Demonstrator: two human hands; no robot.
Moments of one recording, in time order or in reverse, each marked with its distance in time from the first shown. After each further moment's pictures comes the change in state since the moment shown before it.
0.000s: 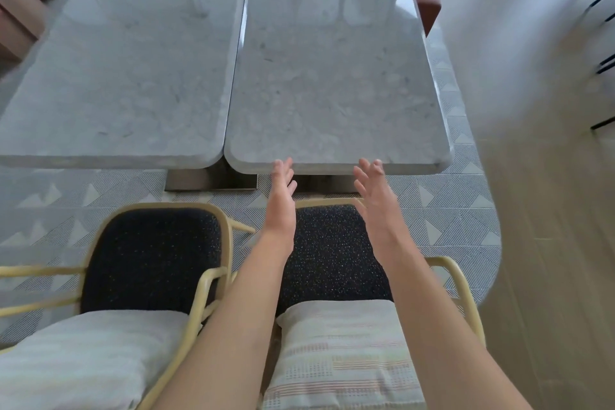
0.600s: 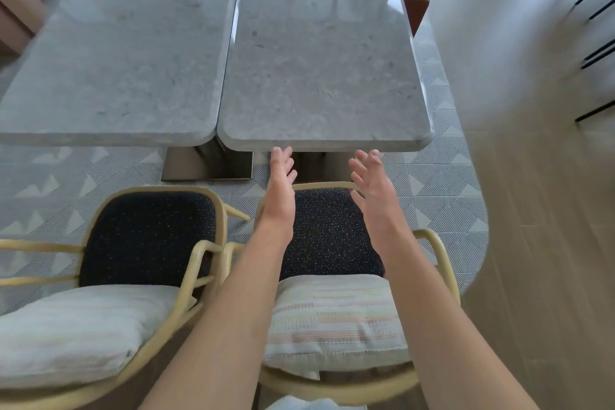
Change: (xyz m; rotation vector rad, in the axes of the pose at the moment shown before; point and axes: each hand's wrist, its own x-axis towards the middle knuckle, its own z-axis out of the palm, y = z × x) left_hand -0.055 -0.020 0.011 -0.003 -0.019 0.021; right_hand -0.051 0.016 -0.030 -0.002 0.022 -0.023
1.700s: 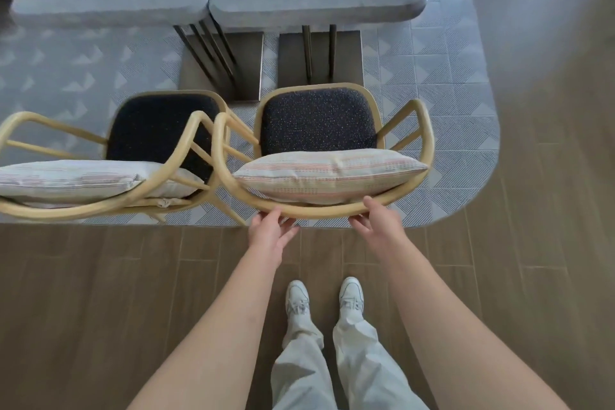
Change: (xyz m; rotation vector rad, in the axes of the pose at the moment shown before) left_hand -0.239 -0.282 -0.047 -0.330 0.409 -0.461; right_hand -0.194 0.258 -0.140 0.366 0.265 0.595
